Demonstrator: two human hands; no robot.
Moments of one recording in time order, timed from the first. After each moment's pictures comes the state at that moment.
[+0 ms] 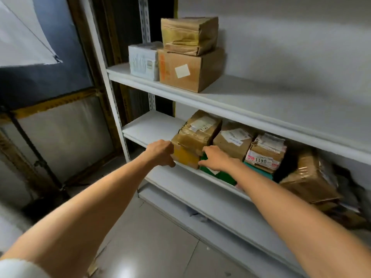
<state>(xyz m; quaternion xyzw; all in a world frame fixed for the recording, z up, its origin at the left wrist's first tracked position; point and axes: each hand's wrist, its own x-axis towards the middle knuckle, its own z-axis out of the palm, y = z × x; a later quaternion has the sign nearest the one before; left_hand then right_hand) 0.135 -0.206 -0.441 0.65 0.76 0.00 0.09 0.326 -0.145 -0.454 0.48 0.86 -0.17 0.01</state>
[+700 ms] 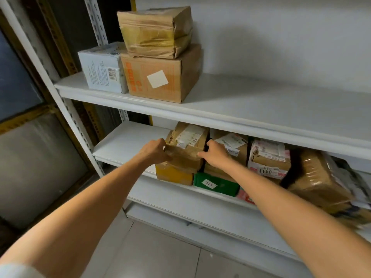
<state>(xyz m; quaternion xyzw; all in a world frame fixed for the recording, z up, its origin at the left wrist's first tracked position) 0.100 -0.068 -0.448 0.66 0.72 0.08 0.19 0.303 -0.051 -0.461 0.64 0.69 -0.30 -0.19</state>
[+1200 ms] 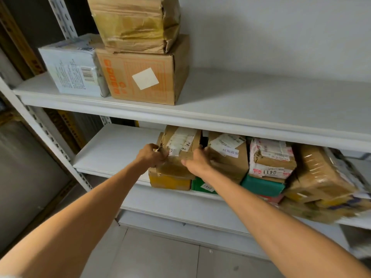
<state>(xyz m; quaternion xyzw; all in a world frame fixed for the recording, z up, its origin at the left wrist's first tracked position) 0.086 -0.019 -0.476 0.51 0.69 0.27 0.44 0.246 -0.034 -0.492 0.69 0.59 -0.38 -0.18</state>
